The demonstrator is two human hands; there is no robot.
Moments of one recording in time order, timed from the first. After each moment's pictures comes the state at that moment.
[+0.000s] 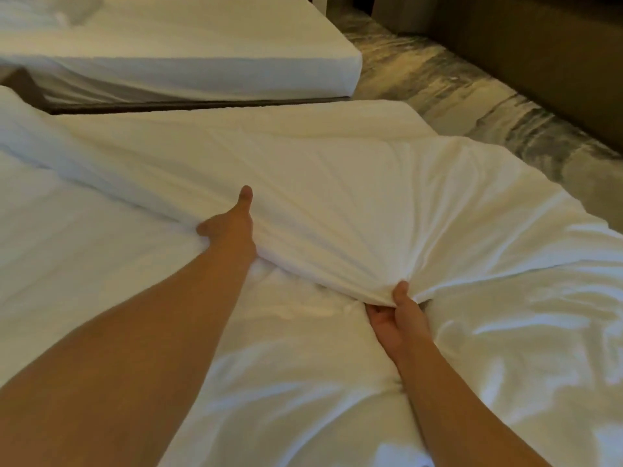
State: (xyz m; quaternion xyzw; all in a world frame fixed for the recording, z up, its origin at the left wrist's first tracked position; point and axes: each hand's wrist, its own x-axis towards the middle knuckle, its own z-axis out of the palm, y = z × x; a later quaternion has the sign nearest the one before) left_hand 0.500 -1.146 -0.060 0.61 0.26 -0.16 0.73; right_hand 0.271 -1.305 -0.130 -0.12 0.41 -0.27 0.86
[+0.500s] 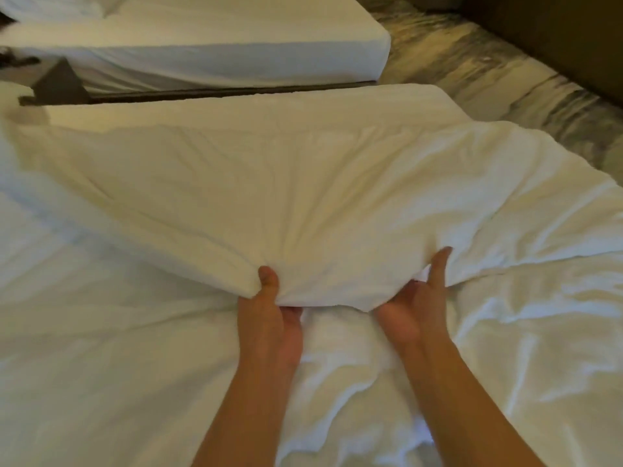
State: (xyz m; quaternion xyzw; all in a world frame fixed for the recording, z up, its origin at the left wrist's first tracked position) left_hand 0.342 -1.071 -0.059 0.36 0.25 -0.16 0.89; right_hand 0.274 -1.231 -0.060 -0.09 0.25 -0.17 0.95
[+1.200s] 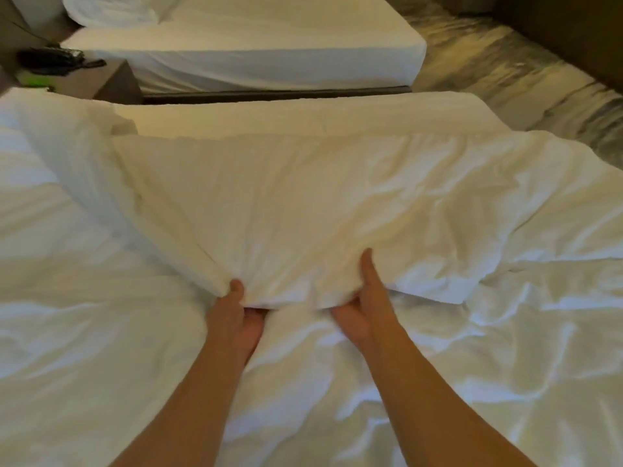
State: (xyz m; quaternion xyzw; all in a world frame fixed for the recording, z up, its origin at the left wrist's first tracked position) left_hand 0.399 -0.909 -0.098 0.38 0.33 -0.17 0.85; right_hand 0.320 -1.086 -0.058 -0.13 0.34 -0.08 0.93
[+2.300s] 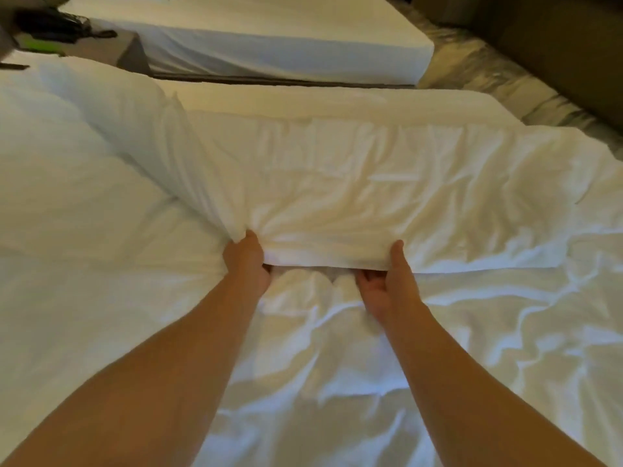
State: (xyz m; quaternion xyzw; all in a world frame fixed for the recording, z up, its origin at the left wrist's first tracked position) left_hand 0.516 -0.743 -0.085 0.52 0.31 -0.19 0.77; right_hand 0.377 -0.906 -0.076 -0.18 0.41 -0.23 0.86
